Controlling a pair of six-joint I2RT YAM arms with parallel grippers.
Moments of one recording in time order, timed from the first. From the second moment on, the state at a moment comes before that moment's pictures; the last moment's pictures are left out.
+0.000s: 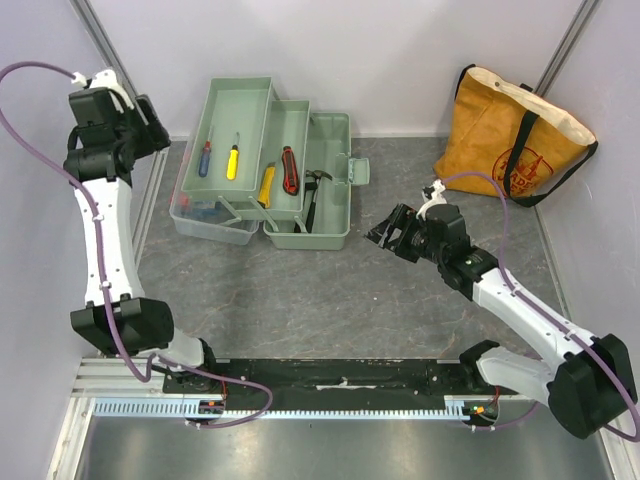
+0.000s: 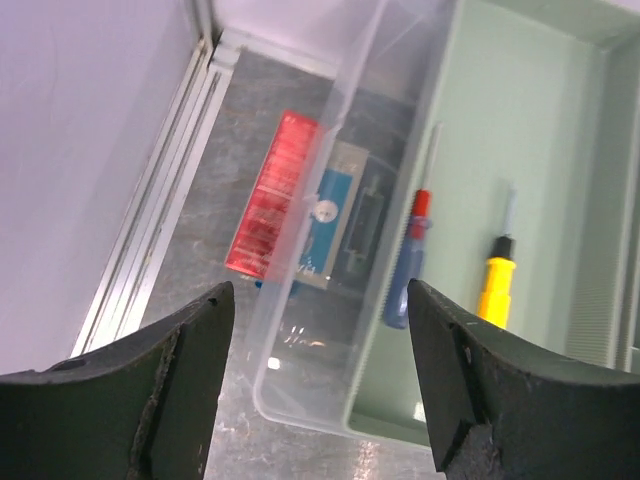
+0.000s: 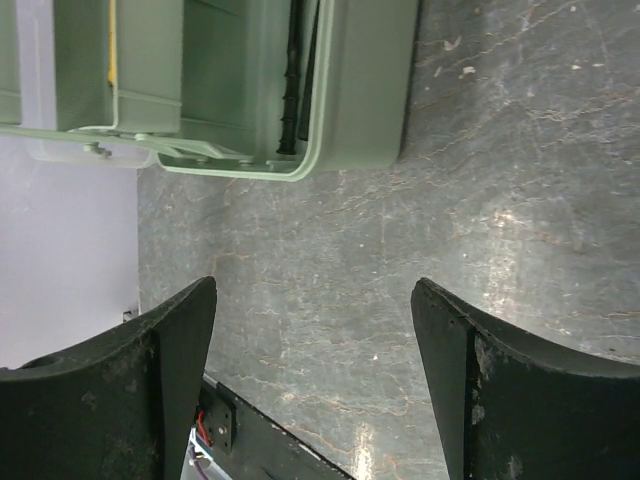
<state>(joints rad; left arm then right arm) 0.20 1.51 1.85 -0.78 0.05 -0.15 0.48 1.08 0.72 -0.12 -0.16 0.84</state>
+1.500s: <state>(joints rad) 0.29 1.74 1.53 -0.59 0.21 -0.06 0.35 1.33 0.67 0.00 -0.36 0.82</state>
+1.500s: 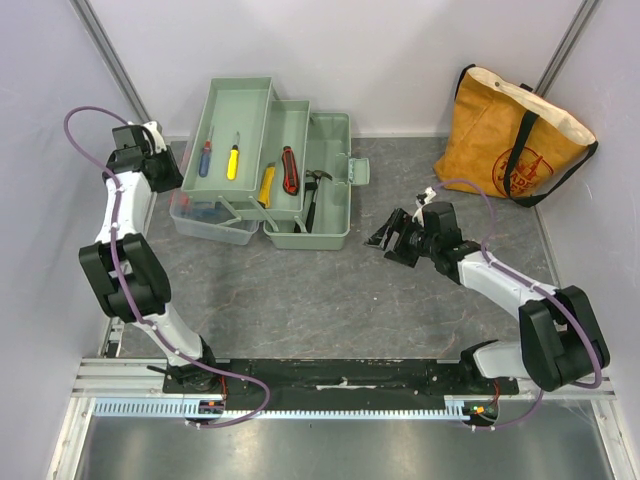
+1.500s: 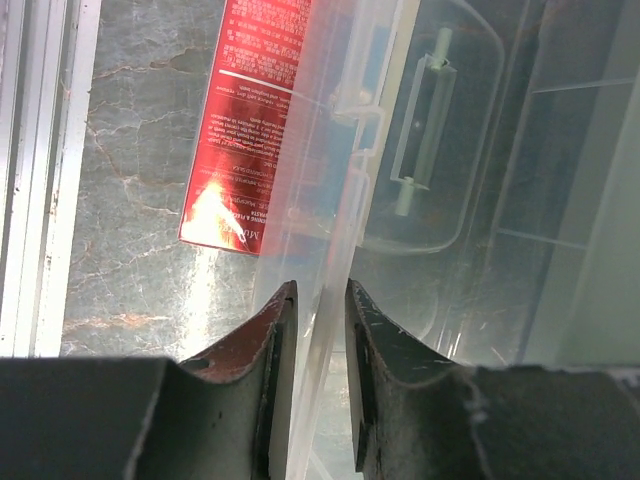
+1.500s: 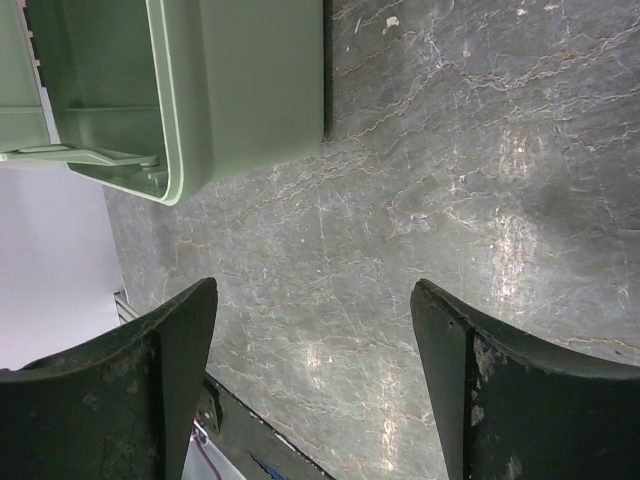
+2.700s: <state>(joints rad) -0.12 1.58 1.67 -0.70 -0.31 0.13 0.39 1.75 0.90 0.19 -0.18 0.79</state>
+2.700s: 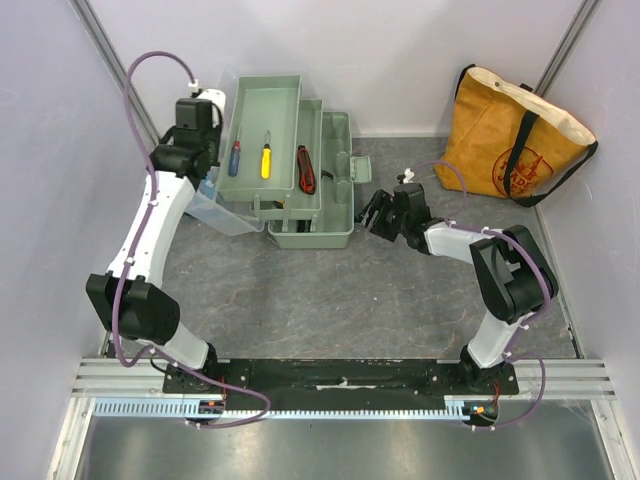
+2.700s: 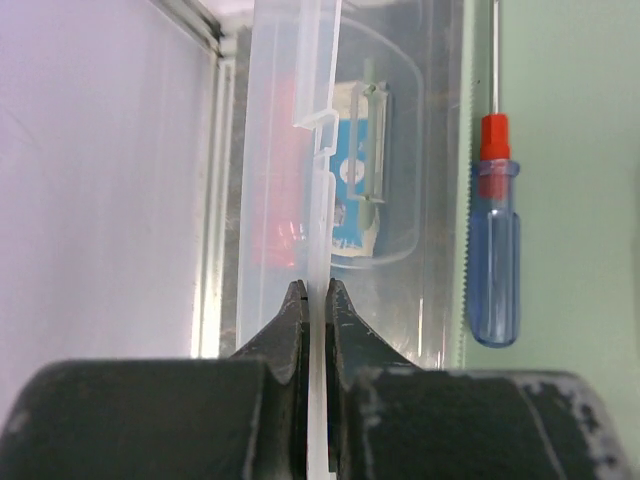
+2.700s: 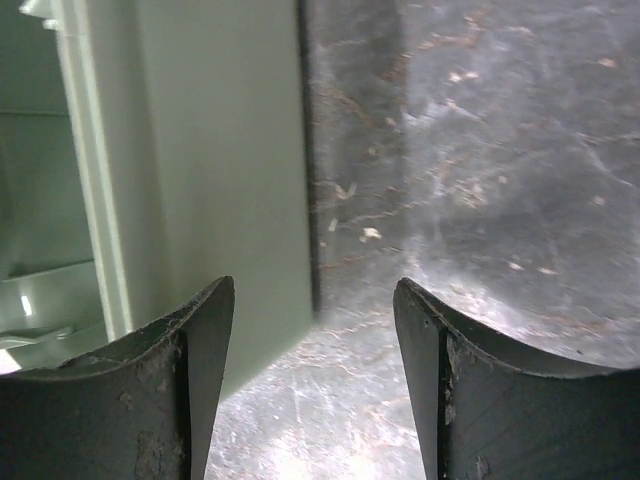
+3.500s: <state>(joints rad) -0.71 1.76 1.63 -0.12 -1.15 0.79 0.45 1.84 0.97 0.19 -0.03 0.83</state>
